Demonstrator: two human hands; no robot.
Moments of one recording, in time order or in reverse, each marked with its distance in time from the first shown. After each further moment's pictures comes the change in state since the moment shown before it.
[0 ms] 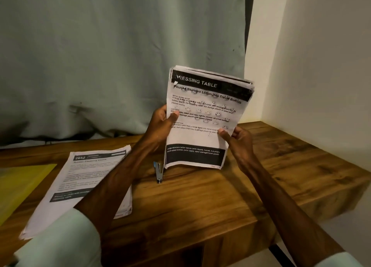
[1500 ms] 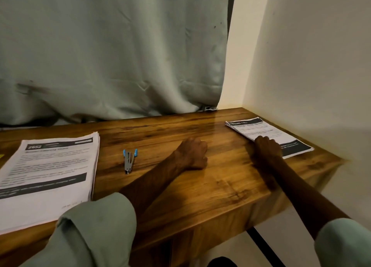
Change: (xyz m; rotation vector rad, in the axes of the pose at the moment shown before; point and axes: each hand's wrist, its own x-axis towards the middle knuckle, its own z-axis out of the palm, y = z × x) left_hand -0.020 -0.101 0.149 1.312 -0.623 0.180; right_hand 0.037 0.062 -0.173 -1.773 -0.191 0.220
